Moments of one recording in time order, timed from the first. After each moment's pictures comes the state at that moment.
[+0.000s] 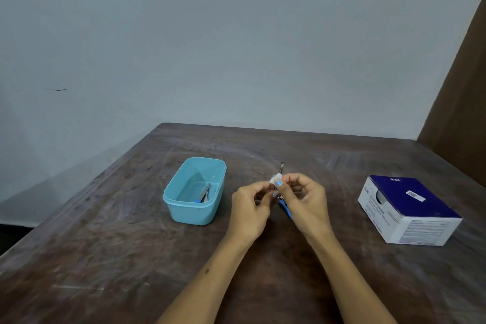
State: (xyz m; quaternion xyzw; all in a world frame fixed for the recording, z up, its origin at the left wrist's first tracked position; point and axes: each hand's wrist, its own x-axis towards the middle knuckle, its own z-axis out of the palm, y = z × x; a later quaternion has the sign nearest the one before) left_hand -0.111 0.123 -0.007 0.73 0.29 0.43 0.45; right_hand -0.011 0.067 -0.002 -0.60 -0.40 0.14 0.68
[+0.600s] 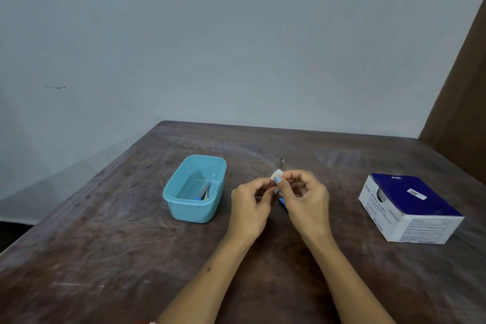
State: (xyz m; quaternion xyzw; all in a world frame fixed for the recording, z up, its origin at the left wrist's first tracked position) left_hand -0.111 0.123 -0.008 0.73 0.28 0.46 0.43; right_hand -0.017 0.065 -0.001 -0.62 -0.41 0.06 0.67
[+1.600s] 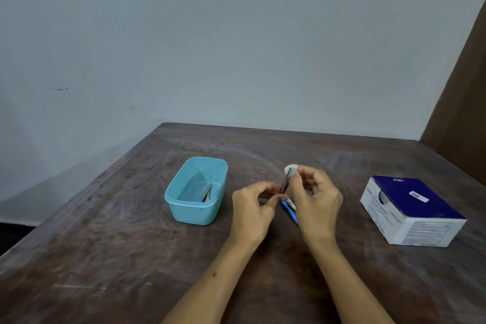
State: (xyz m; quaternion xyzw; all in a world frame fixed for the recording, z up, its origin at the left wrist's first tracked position) left_hand -0.111 0.118 -0.007 0.74 0.29 0.47 0.37; right_hand -0.024 0.060 0.012 -0.59 -0.37 -0.03 0.71
